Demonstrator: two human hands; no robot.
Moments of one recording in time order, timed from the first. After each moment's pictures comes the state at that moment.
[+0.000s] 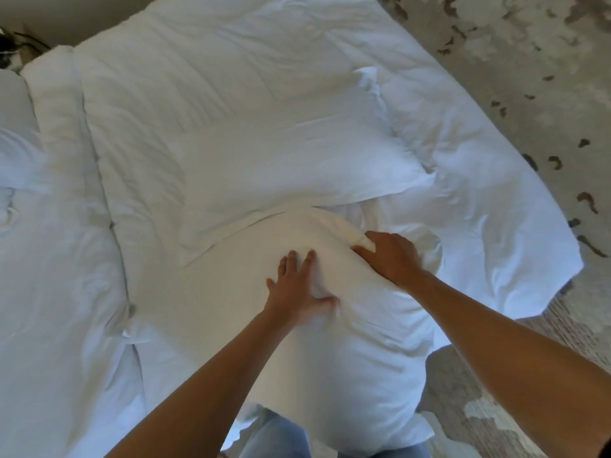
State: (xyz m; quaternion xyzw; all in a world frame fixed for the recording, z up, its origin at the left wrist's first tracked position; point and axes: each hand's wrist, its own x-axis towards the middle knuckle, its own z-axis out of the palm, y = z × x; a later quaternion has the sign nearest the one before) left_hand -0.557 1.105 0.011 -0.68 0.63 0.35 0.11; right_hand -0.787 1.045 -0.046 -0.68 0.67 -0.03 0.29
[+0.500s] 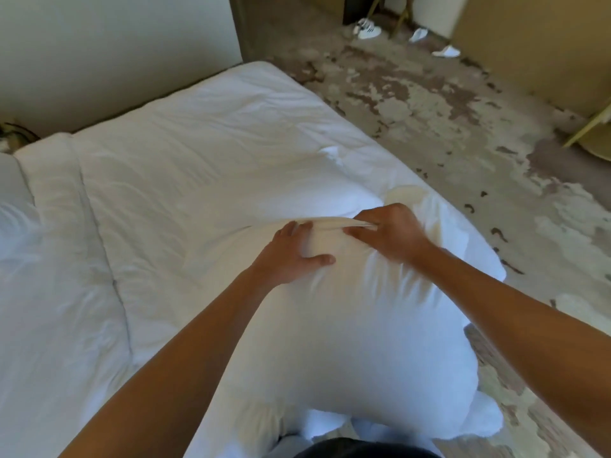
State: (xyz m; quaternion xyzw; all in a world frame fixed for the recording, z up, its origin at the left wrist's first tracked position) left_hand -0.491 1.052 0.168 -0.56 0.75 0.35 -0.03; right_hand -0.739 1.086 0.213 -0.73 0.63 -0.21 0.16
